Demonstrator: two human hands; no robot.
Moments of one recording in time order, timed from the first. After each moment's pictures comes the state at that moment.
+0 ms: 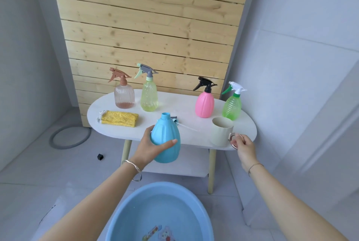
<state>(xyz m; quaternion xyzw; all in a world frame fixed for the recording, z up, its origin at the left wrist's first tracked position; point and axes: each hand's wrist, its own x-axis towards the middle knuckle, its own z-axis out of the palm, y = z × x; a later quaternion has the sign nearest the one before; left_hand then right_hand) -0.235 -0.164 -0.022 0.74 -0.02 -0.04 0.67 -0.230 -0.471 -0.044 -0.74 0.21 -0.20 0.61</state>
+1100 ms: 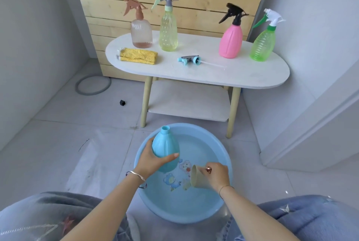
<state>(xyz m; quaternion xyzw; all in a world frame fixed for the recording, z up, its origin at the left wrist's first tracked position) -0.377 -0.111 -0.201 0.79 0.09 -0.11 0.60 -0.390 -0.347 -0.282 -0.96 0.10 0.09 0.26</state>
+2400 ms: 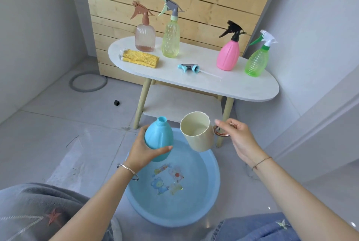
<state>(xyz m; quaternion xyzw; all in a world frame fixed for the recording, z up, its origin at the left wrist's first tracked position) -0.377 -0.110 -0.168 0.77 0.04 -0.01 0.64 -0.365 -0.365 -0.076 -0.74 0.09 -0.02 0.67</state>
